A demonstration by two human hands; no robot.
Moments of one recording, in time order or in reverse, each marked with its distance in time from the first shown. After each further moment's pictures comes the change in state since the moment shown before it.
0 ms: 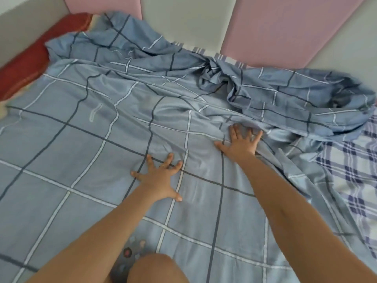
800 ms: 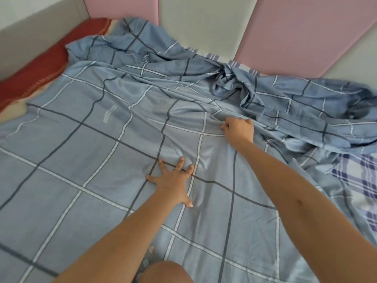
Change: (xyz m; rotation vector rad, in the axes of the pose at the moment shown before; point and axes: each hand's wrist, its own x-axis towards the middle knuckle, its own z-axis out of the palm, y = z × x) left_hand 0.005 0.012 -0.007 0.046 -0.020 -0.046; right_hand 0.032 -0.045 -0.055 0.300 0.454 -0.181
